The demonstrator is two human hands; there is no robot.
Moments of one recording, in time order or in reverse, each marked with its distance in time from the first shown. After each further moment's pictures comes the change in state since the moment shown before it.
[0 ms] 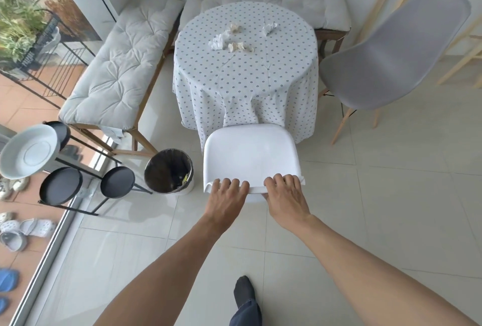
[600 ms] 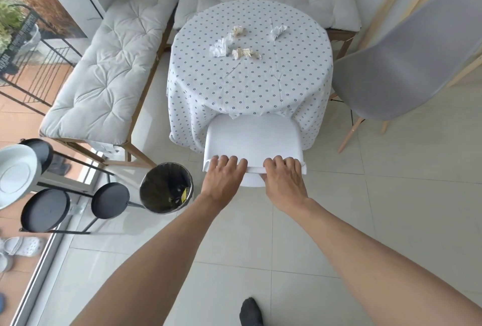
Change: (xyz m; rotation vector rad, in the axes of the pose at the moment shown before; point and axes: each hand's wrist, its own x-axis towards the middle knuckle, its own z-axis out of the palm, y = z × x) left_hand 0.139 -0.109 0.015 -0.003 -0.072 0.005; right_hand 0.164 -0.005 -0.007 0.013 0.046 0.092
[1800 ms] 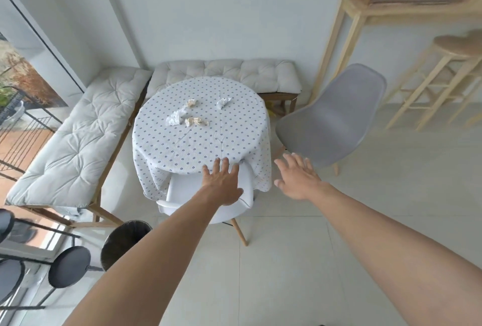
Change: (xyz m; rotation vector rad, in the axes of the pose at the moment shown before) left_hand 0.141 0.125 -0.174 -0.162 -0.254 -0.098; right_hand 0.021 0.241 -0.192 -0.005 -0.239 0.070
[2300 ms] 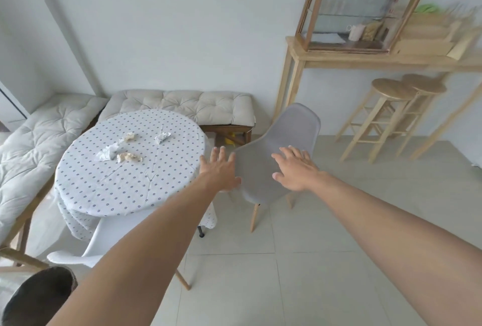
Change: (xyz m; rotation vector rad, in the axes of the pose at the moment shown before) left_hand 0.149 0.242 -0.141 -0.068 0.093 0.017; right_hand 0.003 0.277 -0.148 -0.101 0.065 0.019
